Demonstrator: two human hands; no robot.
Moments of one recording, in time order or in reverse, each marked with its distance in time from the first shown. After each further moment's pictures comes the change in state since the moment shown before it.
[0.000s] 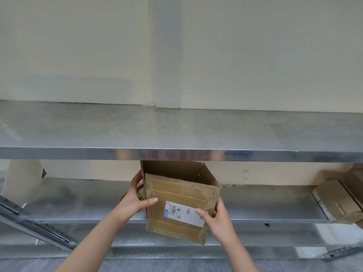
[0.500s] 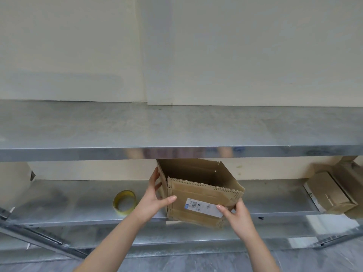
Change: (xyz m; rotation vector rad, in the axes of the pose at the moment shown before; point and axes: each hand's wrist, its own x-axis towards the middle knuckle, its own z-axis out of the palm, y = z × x) left_hand 0.015 0.007 0.062 0.040 -0.051 0.096; right_hand 0.002 0.021 -0.064 -0.129 0.162 0.046
